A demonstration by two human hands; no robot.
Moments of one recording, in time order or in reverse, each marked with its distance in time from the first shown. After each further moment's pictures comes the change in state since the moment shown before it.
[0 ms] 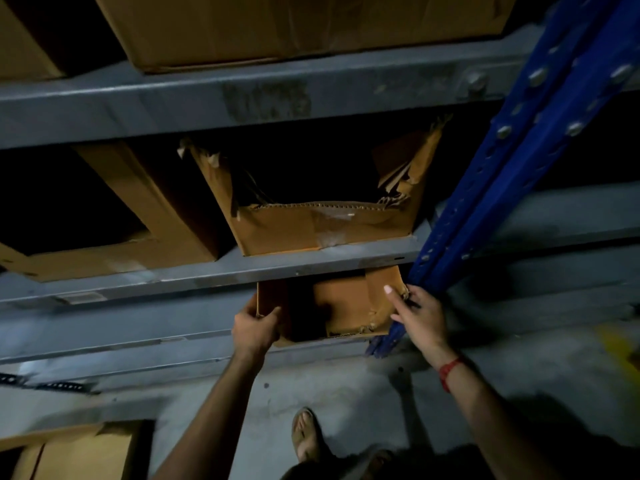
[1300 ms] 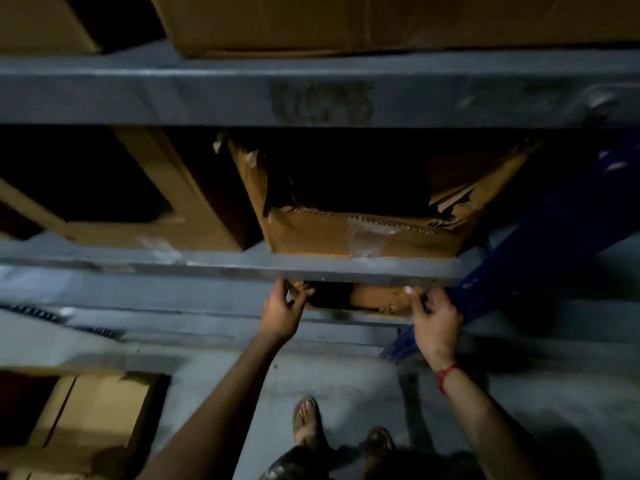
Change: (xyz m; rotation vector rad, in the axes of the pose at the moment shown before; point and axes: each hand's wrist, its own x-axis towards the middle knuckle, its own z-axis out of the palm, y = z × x) left_hand 0.037 -0.006 0.008 0.243 -0.059 0.270; right_hand 0.038 0.001 0.026 -0.374 0.151 -0.316
